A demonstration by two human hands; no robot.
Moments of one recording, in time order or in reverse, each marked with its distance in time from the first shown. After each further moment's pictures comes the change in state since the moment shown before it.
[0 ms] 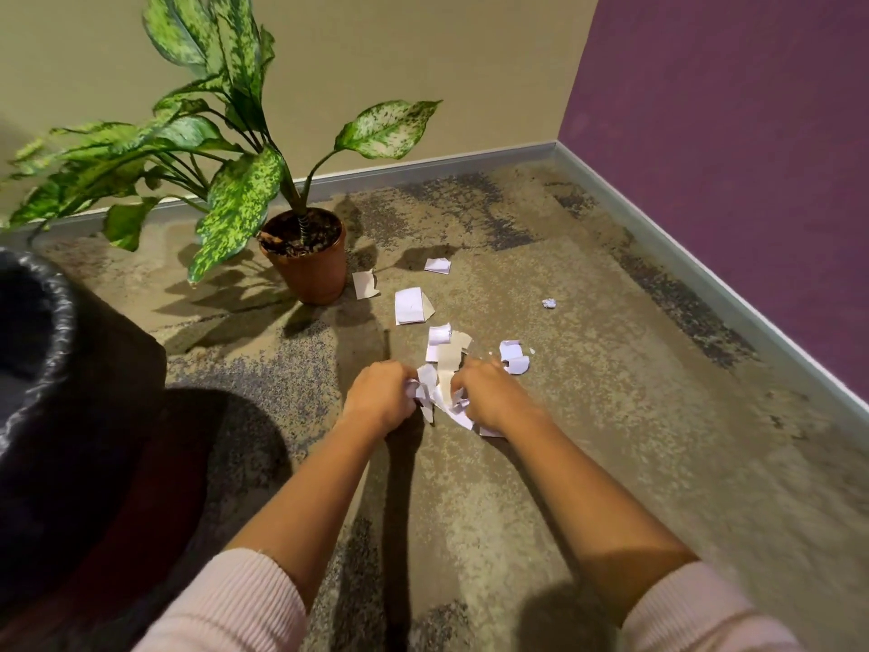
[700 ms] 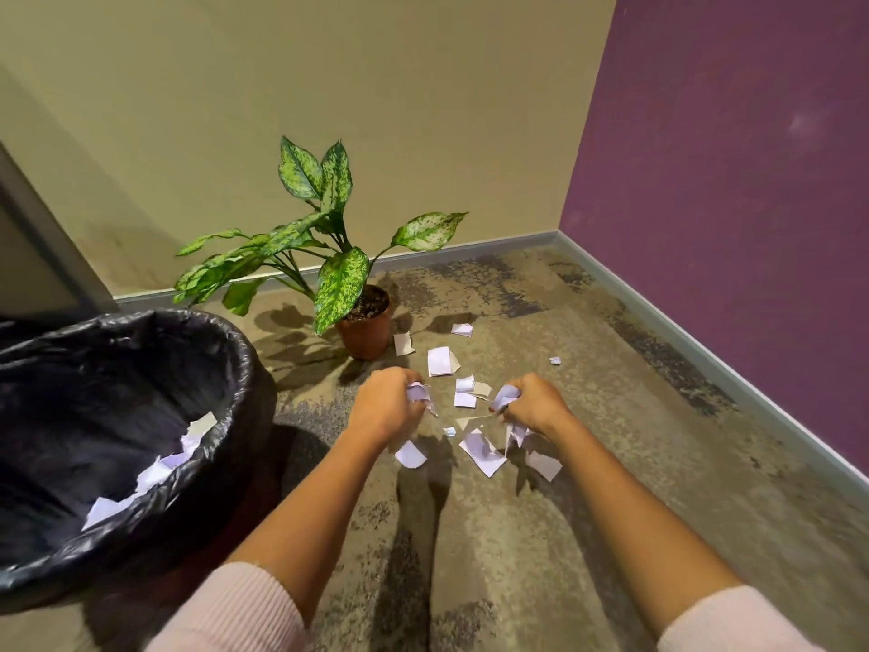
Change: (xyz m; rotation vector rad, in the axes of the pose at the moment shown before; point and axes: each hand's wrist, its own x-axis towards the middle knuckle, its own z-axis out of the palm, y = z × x) left_hand -0.081 0.003 -0.109 -0.175 0.221 0.005; right_hand -0.072 -0.023 -0.090 0.618 0.142 0.325
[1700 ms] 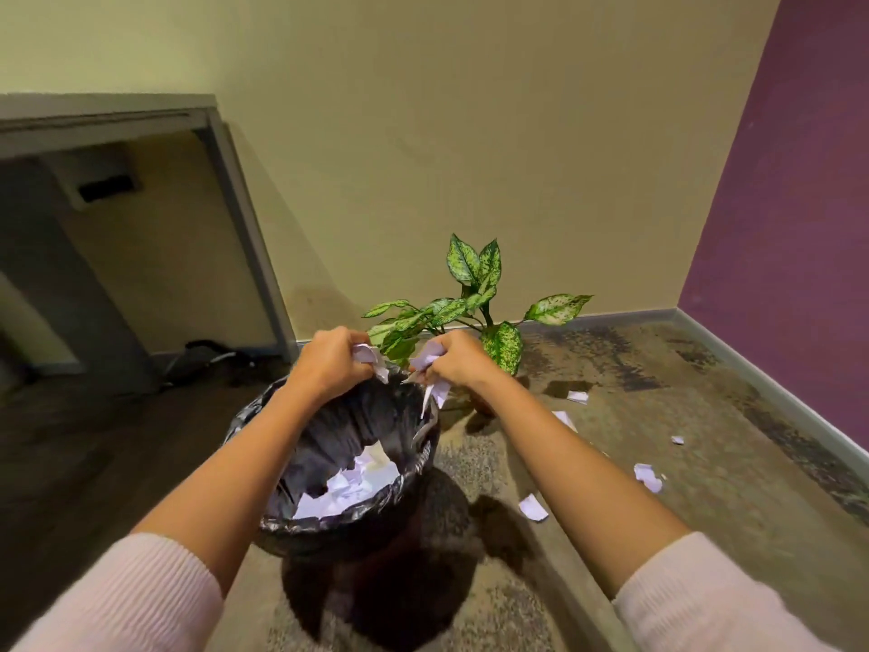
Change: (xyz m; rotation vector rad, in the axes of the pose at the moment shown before) left_hand -0.085 -0.102 -0.280 0.189 0.275 -0.173; right_hand -0.093 -0.313 0.048 0.151 -0.168 -0.527
